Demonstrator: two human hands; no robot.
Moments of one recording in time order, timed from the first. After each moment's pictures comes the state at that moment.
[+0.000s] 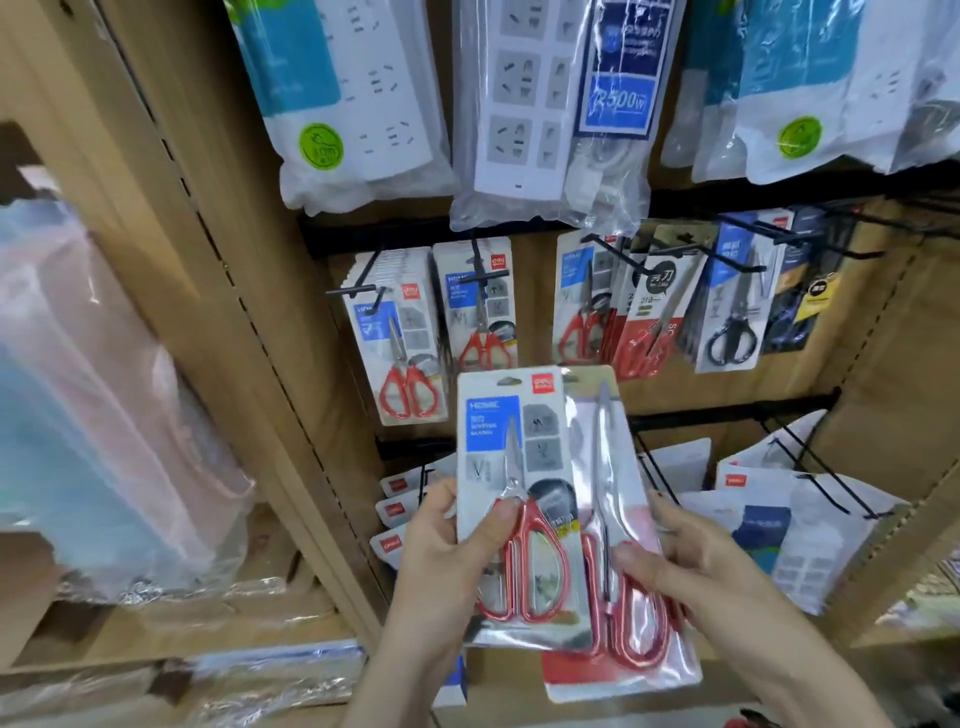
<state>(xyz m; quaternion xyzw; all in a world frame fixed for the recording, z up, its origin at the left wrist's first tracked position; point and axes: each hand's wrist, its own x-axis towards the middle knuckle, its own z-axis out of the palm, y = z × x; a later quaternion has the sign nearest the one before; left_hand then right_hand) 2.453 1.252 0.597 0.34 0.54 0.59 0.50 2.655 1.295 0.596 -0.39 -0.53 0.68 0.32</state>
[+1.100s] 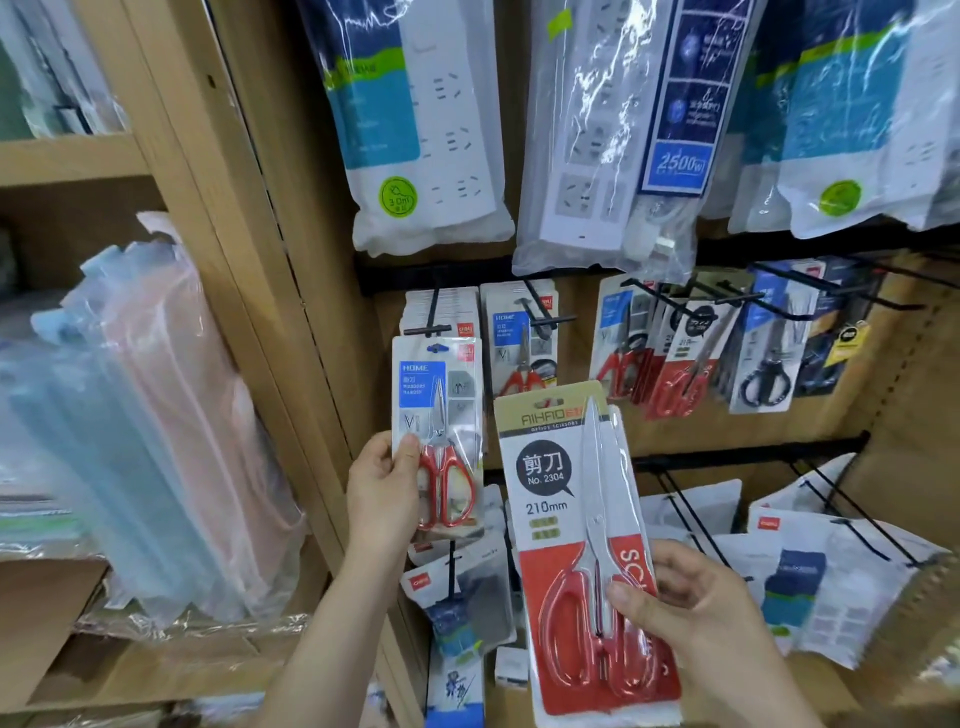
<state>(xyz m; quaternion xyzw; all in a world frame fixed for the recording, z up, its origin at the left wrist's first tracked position) 2.335 1.316 0.597 0.33 0.64 0.64 0.27 2.591 1.281 0.586 -0.44 -0.50 0.59 0.45</state>
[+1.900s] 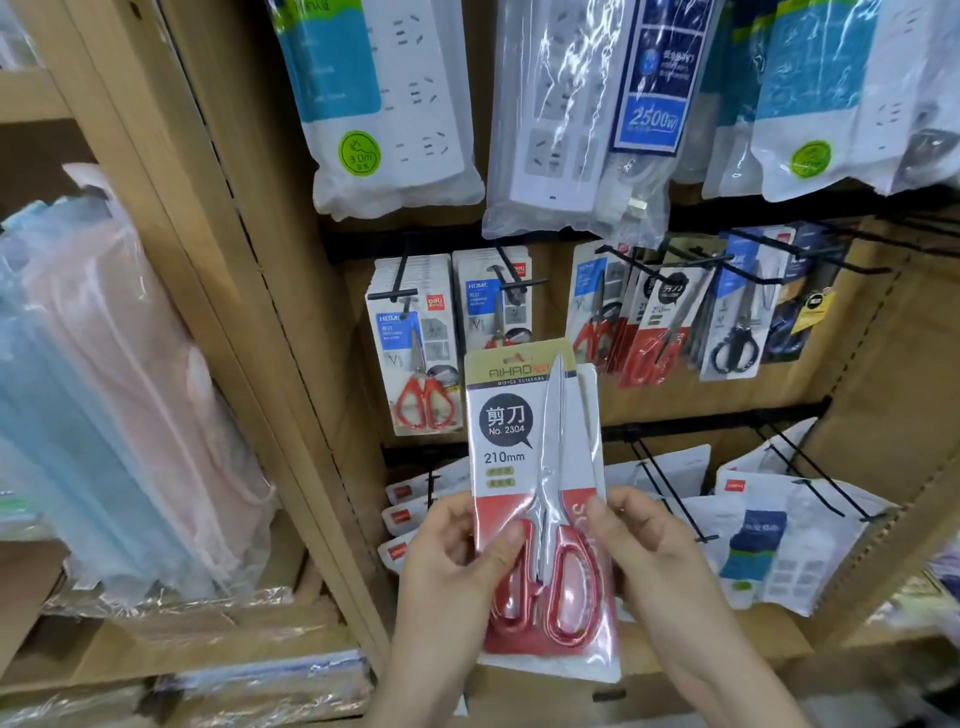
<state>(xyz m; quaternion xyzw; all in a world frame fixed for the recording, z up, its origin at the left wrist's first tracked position) 2.428 1.234 0.592 0.36 0.58 0.59 0.43 2.582 1.279 0.587 -0.42 -0.49 0.61 0.46</state>
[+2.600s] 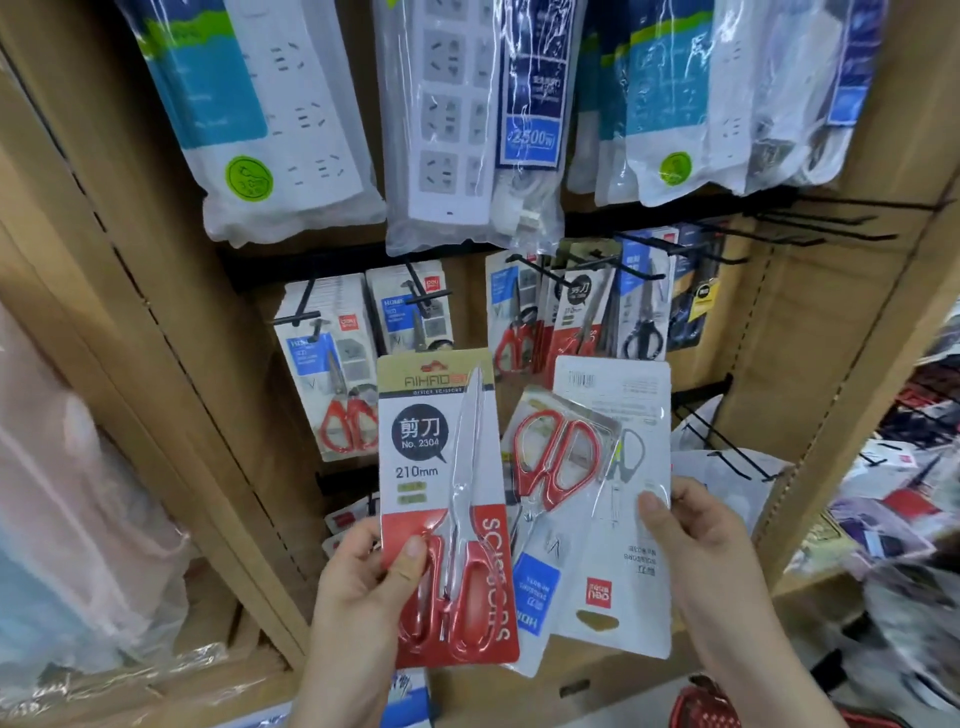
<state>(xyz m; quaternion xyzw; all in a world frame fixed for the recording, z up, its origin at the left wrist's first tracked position) 2.420 1.230 0.591 0.33 0.52 0.60 0.50 2.651 1.276 0.582 -0.54 -0.40 0.47 0.58</state>
